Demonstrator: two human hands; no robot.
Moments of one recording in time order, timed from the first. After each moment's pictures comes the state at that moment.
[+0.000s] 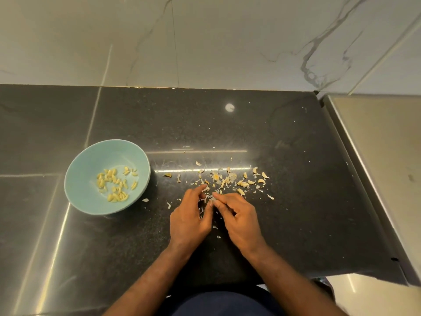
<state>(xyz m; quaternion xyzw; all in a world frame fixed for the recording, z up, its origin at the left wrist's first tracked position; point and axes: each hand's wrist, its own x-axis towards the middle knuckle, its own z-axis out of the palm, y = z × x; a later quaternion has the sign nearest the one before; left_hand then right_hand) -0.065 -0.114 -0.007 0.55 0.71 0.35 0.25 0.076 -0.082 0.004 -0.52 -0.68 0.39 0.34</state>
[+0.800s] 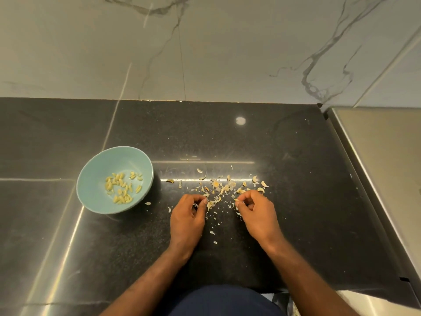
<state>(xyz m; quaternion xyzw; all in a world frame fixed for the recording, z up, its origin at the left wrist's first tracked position) -0.056 -0.109 0.007 0.45 0.73 0.43 0.27 0.114 -0.049 0.023 -0.63 -0.62 0.40 0.23</state>
